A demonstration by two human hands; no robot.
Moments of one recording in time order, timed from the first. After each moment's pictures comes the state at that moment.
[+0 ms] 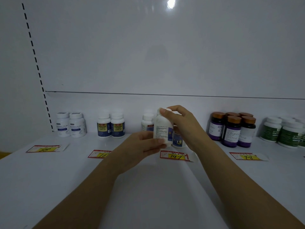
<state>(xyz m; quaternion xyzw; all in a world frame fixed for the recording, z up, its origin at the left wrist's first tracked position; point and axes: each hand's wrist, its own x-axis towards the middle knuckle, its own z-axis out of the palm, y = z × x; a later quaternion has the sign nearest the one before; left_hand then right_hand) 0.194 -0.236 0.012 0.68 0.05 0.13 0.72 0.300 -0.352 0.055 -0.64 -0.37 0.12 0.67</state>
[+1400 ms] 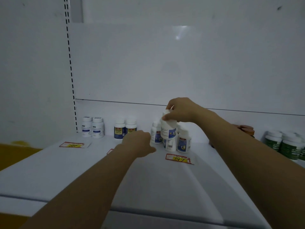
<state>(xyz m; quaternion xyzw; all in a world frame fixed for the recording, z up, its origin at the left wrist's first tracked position) 0.164 -0.248 0.051 0.96 0.27 0.10 -0.03 0.267 -0.358 0.146 -0.85 -0.49 -0.05 0.19</state>
